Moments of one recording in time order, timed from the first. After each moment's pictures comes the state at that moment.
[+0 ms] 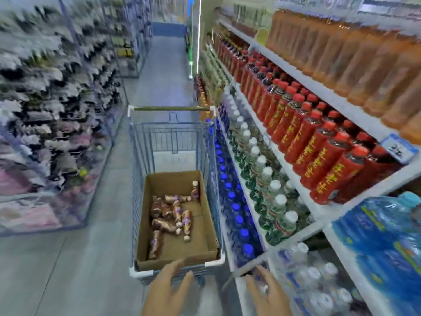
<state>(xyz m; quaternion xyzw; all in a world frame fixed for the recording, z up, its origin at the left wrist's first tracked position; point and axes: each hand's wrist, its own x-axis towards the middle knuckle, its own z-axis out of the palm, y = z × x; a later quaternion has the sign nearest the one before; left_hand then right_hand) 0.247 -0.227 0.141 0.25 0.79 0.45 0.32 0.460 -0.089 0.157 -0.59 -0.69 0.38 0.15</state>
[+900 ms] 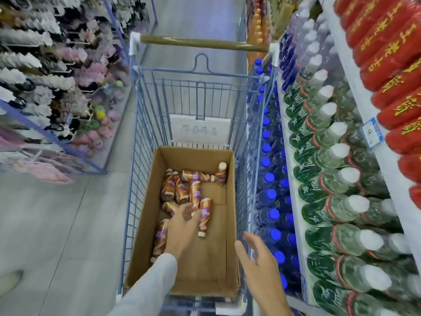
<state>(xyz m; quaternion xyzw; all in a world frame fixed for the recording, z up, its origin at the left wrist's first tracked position) 0.050 0.005 0.035 0.06 0.82 0.45 0.35 0.233 0.099 0.112 -0.52 -0.67 0.53 -0.01</state>
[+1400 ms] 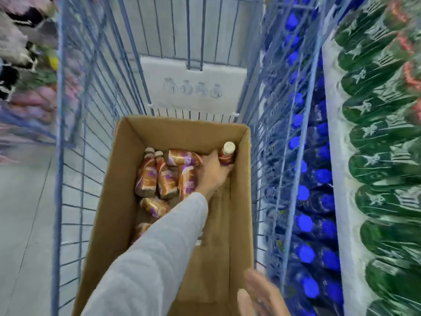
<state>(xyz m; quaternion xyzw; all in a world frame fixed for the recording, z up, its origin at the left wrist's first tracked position) -0.058 0.202 -0.242 0.16 0.84 0.36 0.37 0.203 0.112 0.019 -0.57 -0.49 0.66 -0.01</state>
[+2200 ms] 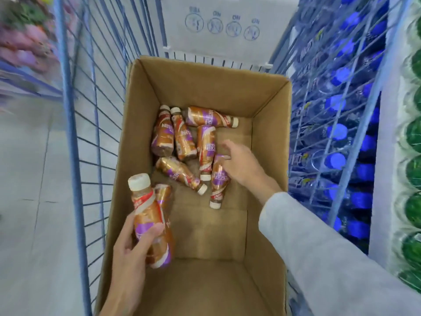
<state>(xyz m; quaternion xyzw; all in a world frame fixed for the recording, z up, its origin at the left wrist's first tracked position) 0.016 -0.083 -0.073 -0.21 0.69 0.60 0.35 0.017 0.192 -0.159 -0.34 -0.83 0.40 -0.19</state>
